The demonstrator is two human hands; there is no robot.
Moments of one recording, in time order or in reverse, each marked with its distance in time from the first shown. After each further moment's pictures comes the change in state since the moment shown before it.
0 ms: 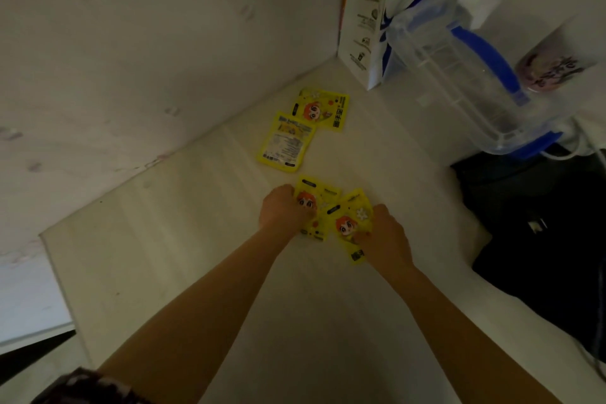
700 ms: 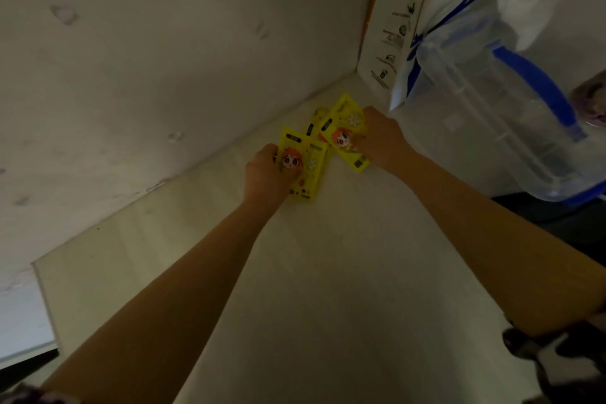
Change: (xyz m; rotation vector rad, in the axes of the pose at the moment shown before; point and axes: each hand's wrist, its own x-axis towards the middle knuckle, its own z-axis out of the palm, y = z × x) left_hand 0.070 0.024 -0.071 -0.237 0.246 0.136; right_hand 0.150 -0.137 -0.065 -0.026 0.014 -0.429
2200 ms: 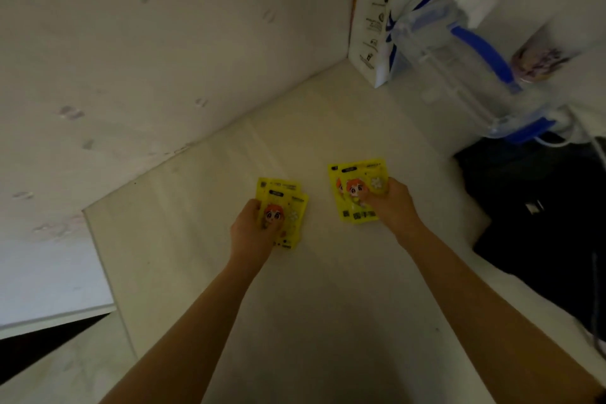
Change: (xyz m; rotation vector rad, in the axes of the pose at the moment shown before) left_hand -0.171 -0.081 -0.012 -0.106 0.057 -0.105; right_hand -0.186 0.055 0.046 0.527 0.071 0.302
